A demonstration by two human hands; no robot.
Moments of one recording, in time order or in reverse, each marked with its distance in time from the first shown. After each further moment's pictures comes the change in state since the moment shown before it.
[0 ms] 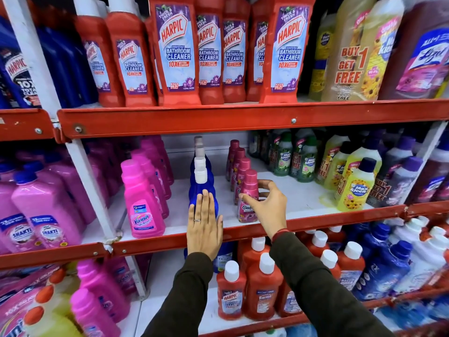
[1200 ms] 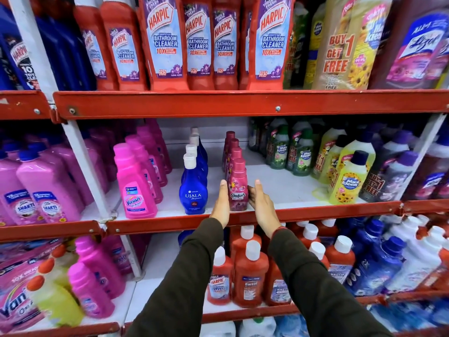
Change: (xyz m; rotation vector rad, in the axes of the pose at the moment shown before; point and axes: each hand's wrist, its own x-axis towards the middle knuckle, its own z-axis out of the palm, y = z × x) left_hand 0.049 0.085 -0.031 -1.380 -0.669 -0.939; right_hand -0.001 0.047 -0.013 0.286 -0.358 0.256
